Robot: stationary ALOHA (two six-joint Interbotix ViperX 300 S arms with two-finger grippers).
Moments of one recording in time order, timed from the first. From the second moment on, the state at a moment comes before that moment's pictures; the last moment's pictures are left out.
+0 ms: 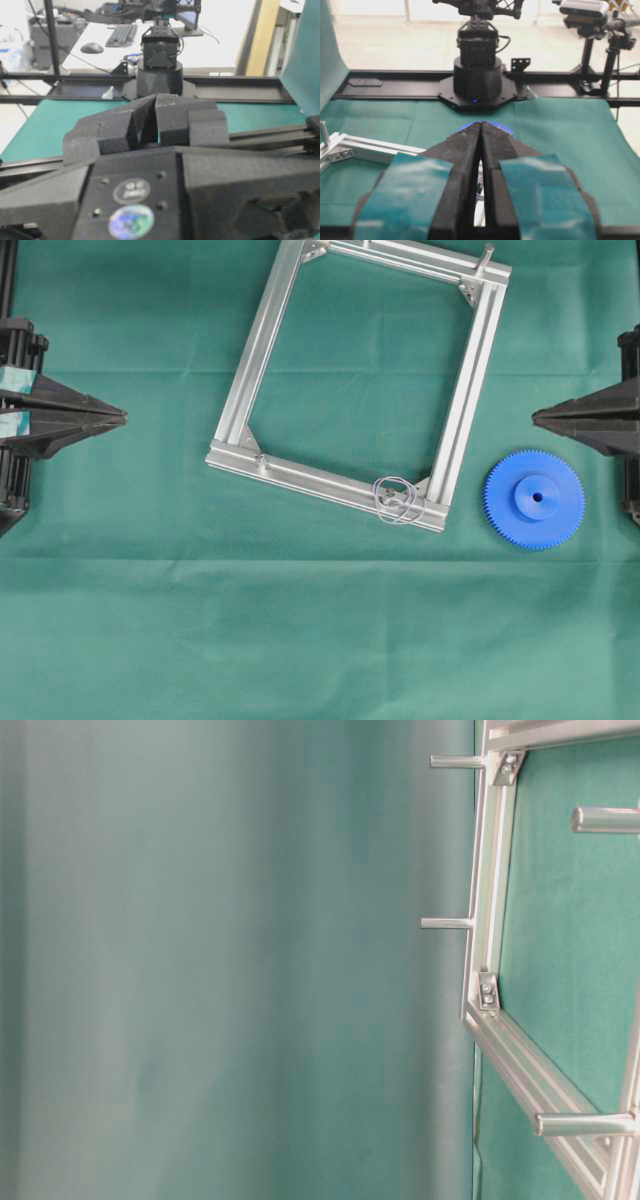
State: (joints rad) left arm 0.00 -0.97 1.17 0.00 -0.29 0.00; right arm 0.00 -0.96 1.19 0.00 -0.29 0.00
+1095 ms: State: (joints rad) left arm 0.00 -0.96 1.17 -0.02 -0.21 0.05; right arm -0.03 -0.96 1.14 0.00 -0.10 0.01
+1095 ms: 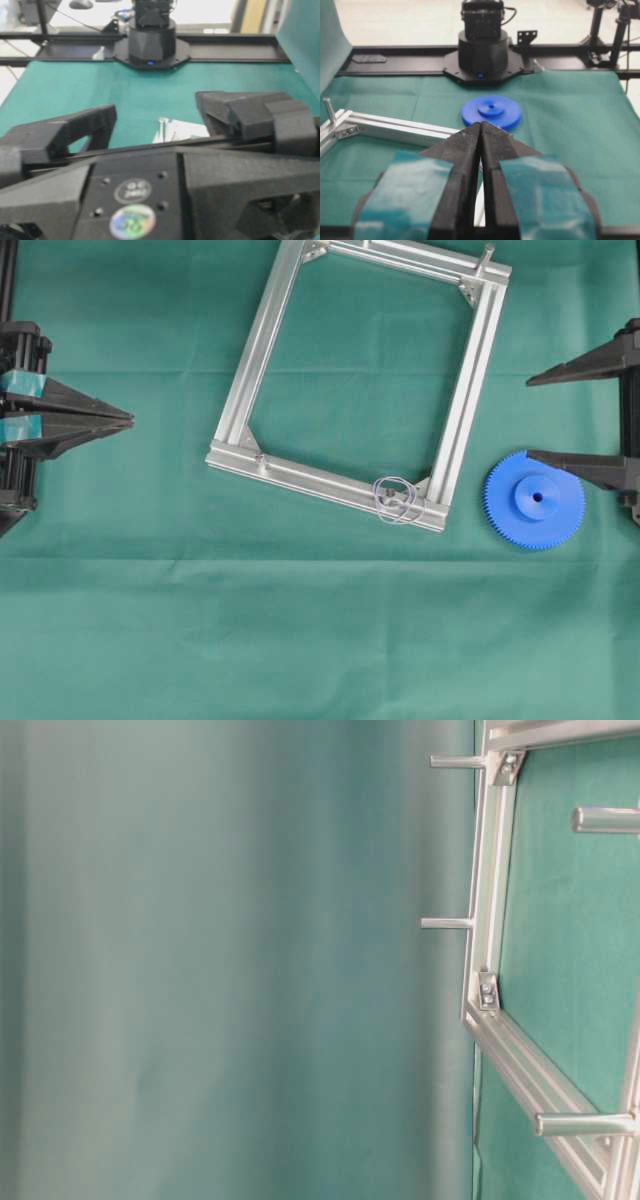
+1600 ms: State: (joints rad) left arm 0.00 -0.97 1.17 -0.02 -0.18 0.05; right arm -0.03 -0.98 1.08 0.00 0.18 0.07
